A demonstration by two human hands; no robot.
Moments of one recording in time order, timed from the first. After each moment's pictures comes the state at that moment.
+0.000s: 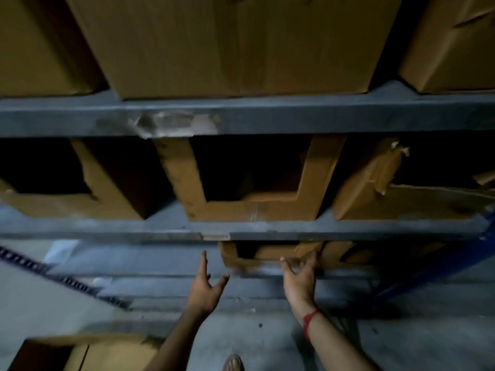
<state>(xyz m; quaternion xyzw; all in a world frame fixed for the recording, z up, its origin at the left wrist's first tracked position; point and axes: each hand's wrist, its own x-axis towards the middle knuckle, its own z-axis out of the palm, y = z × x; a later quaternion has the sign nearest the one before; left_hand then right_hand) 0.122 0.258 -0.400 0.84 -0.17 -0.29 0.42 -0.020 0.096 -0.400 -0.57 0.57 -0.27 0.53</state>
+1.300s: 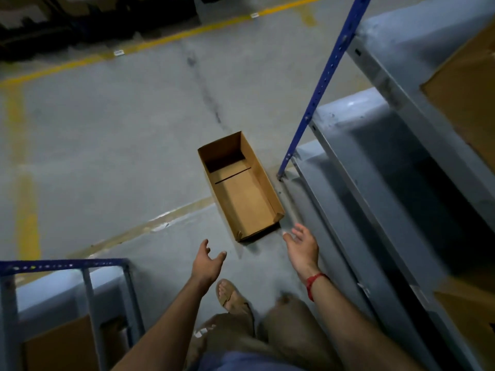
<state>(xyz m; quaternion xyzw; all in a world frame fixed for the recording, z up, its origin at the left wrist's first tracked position) 0.047 0.705 -0.506 0.69 0.46 -0.19 0.52 0.152 0.495 -0.494 -0.80 0.24 0.21 0.51</state>
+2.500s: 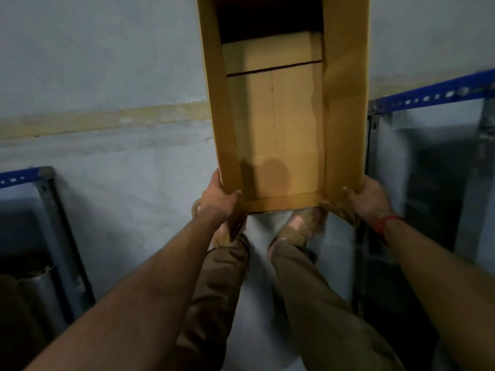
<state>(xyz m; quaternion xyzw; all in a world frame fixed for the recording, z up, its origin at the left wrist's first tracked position) 0.240 0.759 -0.977 0.59 0.58 -0.29 0.48 0.442 0.512 -0.975 -0.87 0.04 0.47 0.13</state>
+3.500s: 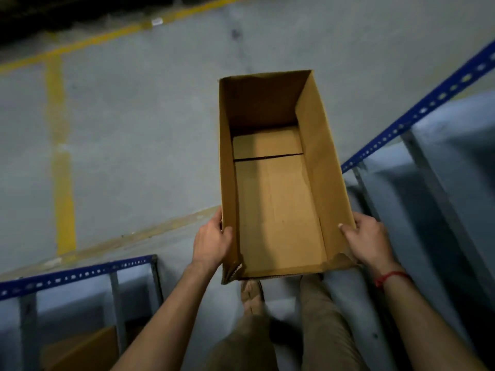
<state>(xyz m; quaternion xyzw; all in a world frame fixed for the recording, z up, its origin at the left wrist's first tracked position) 0.167 0.855 -0.522 0.84 0.38 -0.15 0.36 0.309 0.569 -0.528 -0.93 0.00 0.25 0.26</state>
